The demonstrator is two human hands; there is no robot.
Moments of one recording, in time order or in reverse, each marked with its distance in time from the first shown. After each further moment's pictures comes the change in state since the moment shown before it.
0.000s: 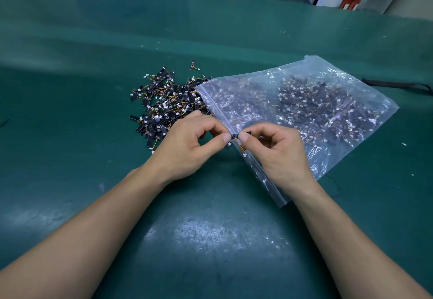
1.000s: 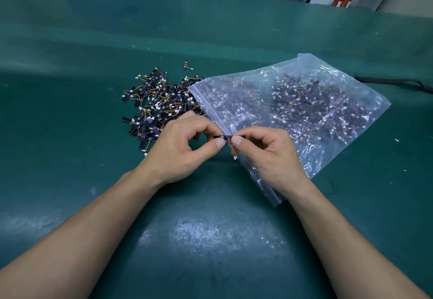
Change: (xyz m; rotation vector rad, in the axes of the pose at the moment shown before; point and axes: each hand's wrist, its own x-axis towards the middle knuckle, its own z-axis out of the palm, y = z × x) left_hand 0.000 0.002 0.000 -0.030 0.008 0.039; right_hand -0.002 0.004 -0.006 -0.034 -0.110 -0.001
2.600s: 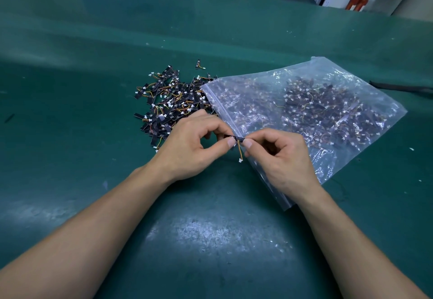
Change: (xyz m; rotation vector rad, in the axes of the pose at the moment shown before) left_hand -0.001 -0.003 -0.001 0.022 0.009 0.010; right_hand -0.002 -0.002 0.003 -0.146 0.050 -0.058
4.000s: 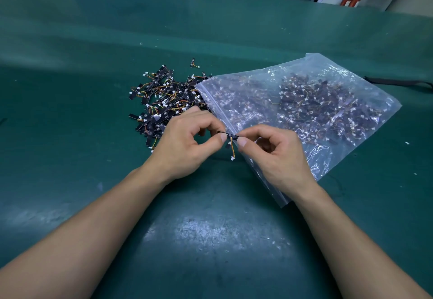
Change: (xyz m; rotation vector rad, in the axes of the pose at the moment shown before) left_hand 0.001 0.001 0.000 0.001 0.064 -0.001; right_hand 0.000 0.000 0.001 0.031 -0.014 0.004
